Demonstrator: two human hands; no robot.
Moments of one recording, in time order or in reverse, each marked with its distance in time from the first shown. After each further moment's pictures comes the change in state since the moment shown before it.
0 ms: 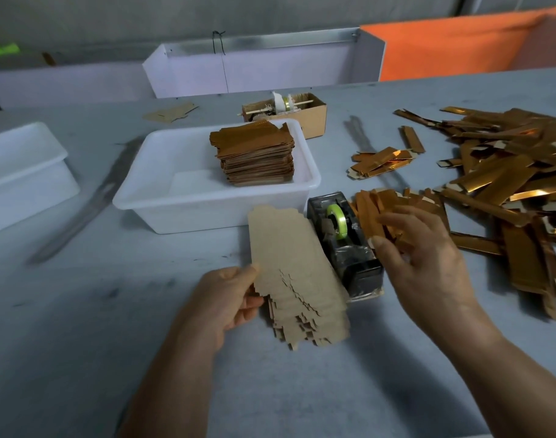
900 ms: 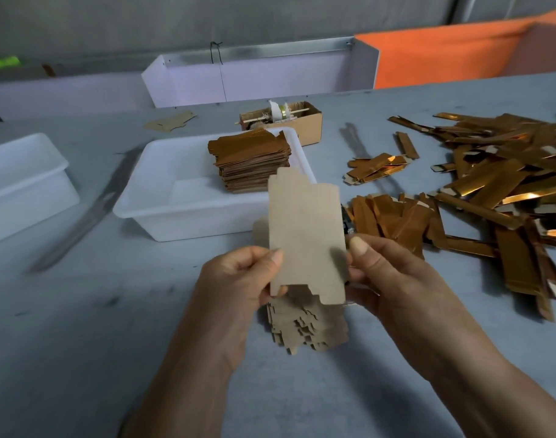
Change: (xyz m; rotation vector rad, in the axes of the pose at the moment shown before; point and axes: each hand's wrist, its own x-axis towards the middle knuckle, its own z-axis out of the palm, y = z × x) left_hand -0.041 0.021 0.010 -0.219 -0.133 0.379; right_hand -0.027 -0.034 -0.011 0.943 -0.387 0.409
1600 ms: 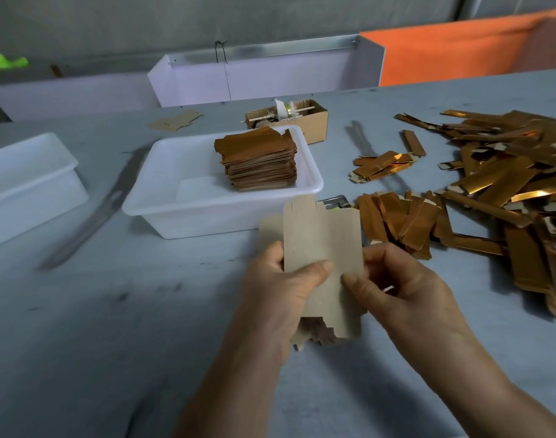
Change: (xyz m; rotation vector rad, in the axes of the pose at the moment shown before) left_hand -0.003 -0.005 0.033 -0.007 0.009 -0.041; right_hand -0.009 0.007 0.004 -0.476 0.115 -0.216
